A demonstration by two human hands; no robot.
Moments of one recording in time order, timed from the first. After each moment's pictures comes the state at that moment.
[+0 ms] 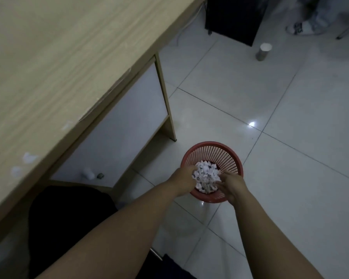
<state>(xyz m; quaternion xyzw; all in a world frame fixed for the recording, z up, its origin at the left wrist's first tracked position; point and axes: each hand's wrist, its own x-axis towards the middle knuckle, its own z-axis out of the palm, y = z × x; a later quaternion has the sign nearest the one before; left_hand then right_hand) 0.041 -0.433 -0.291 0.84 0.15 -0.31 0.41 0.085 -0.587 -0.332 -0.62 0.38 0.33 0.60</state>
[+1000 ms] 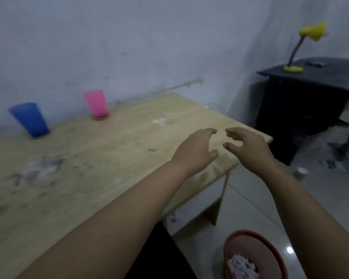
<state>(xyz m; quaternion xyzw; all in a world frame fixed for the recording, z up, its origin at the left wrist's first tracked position) -0.033 -0.304 0.039 0.95 0.08 0.19 0.24 0.061 -0.435 0.039 -0.85 -0.35 -0.01 0.39</state>
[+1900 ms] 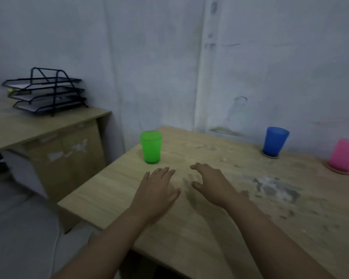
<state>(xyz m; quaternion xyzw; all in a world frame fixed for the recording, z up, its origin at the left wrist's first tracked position) -0.582 -0.123 -0.007 0.75 0.62 0.23 -0.06 -0.399 -0.080 0.025 -0.52 -0.83 0.11 0.16</state>
